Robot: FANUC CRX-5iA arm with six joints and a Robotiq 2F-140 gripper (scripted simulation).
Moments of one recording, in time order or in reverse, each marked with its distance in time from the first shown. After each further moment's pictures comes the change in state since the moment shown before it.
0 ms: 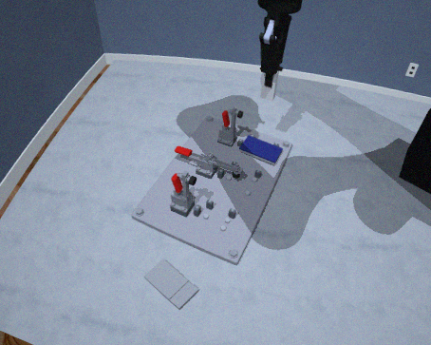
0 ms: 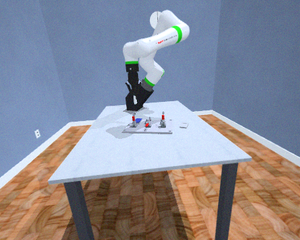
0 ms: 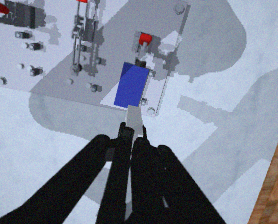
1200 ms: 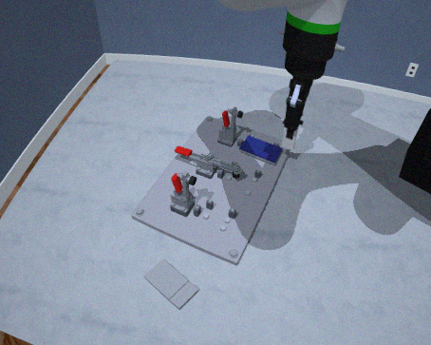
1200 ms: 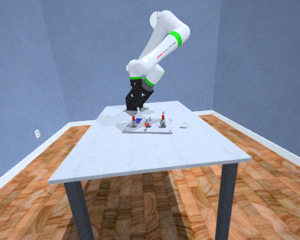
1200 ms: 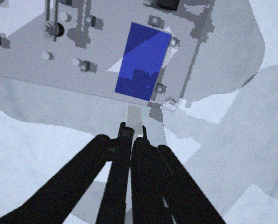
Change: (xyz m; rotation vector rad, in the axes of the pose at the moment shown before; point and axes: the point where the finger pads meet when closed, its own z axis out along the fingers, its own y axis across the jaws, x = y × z) arm -0.063 -0.003 0.110 0.000 -0.001 0.001
